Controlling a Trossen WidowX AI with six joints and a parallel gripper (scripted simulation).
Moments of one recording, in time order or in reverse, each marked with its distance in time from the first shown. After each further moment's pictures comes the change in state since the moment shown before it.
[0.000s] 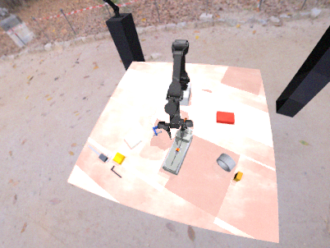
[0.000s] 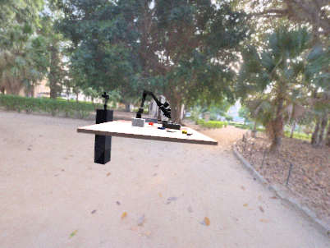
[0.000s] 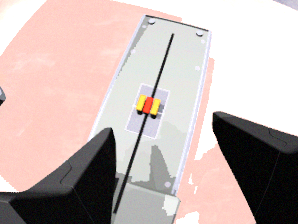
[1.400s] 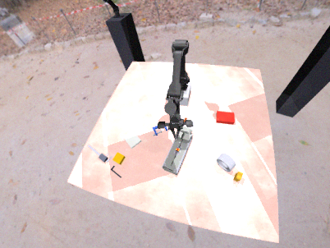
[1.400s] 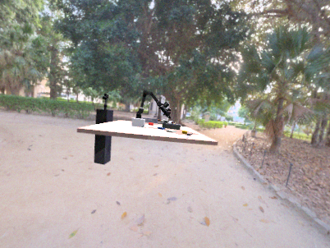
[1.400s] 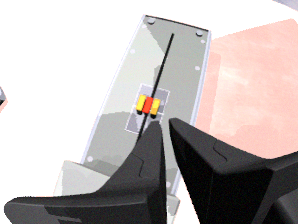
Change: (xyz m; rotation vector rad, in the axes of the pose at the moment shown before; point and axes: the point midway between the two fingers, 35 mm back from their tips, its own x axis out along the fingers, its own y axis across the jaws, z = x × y) arm 0.000 0.000 0.000 0.000 0.000 -0.001
